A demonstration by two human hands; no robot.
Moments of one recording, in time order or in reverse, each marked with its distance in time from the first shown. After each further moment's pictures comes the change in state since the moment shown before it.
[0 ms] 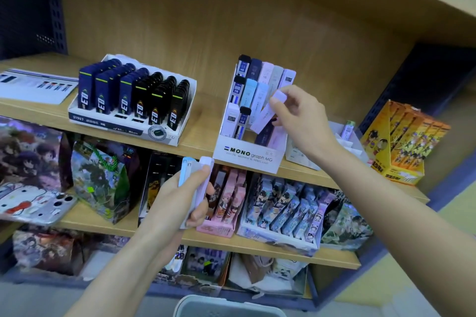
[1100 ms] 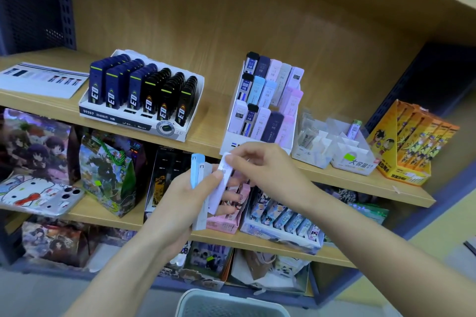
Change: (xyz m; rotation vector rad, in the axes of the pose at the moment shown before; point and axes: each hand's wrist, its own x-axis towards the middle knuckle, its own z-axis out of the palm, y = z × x) left_hand -0.010 0.002 0.000 0.073 -0.092 0.063; right_hand -0.066 -0.019 0.037 0.180 -0.457 0.102
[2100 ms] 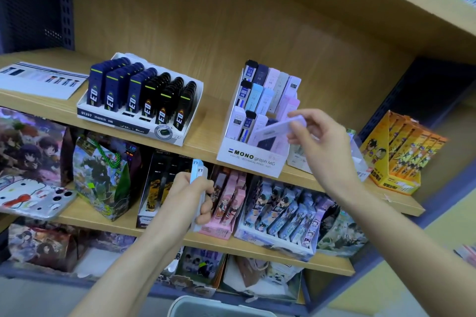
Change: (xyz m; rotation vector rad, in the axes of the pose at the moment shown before) left_hand 0.018 -0.006 -0.001 -0.068 0.139 -0.096; right_hand 0.002 0.006 -0.059 -0.060 0.523 -0.154
